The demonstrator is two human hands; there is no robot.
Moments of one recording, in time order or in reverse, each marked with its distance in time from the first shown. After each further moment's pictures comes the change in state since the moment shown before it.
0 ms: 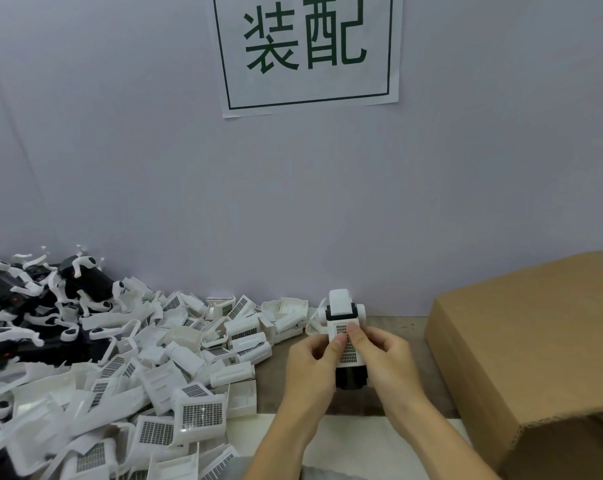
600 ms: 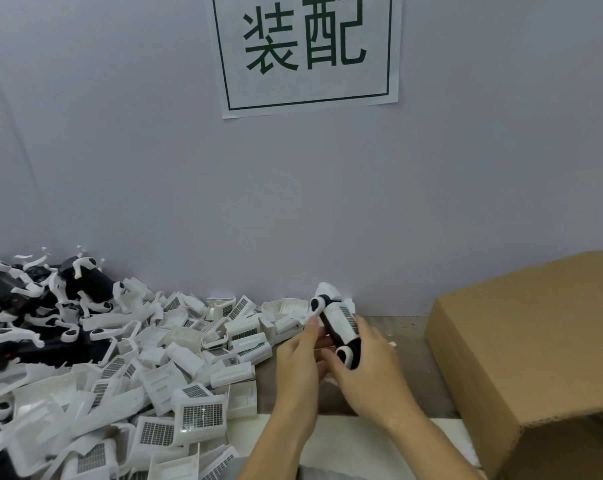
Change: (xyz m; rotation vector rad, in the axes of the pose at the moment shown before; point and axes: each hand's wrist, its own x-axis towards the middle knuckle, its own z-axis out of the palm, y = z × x) left_hand 0.003 0.008 -0.002 -0.349 0.123 -0.147; right_hand -0.004 0.001 0.007 -0.698 -0.064 -0.204
